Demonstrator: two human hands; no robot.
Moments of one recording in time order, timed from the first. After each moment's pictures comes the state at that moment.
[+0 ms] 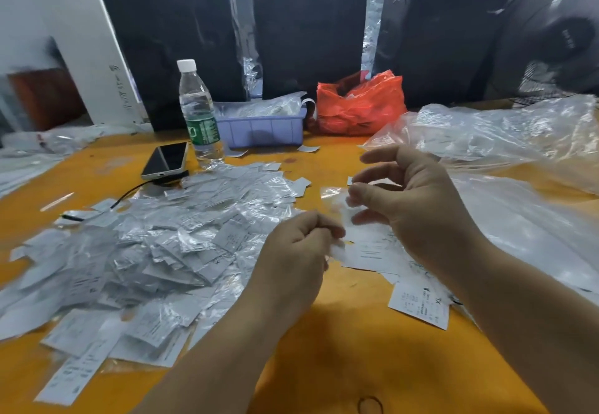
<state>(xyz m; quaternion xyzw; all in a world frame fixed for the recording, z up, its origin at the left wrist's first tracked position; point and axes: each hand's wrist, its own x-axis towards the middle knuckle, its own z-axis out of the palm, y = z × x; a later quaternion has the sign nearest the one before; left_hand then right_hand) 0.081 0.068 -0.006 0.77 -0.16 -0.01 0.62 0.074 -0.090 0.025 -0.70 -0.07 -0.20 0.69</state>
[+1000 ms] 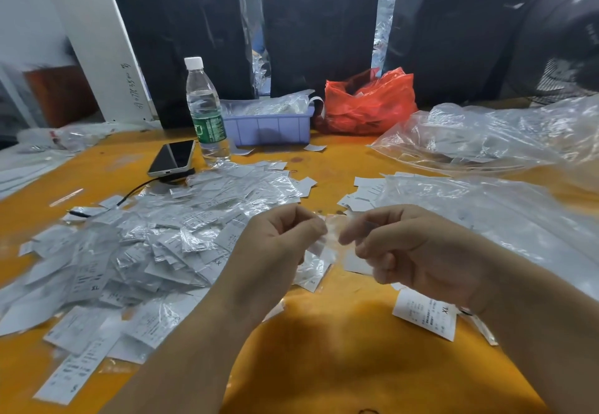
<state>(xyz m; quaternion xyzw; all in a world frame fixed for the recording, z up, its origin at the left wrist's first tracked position) 0.089 0.089 0.001 0.75 -0.17 -0.01 0.64 0.069 -0.102 0.017 -0.69 -0.06 0.17 0.70</state>
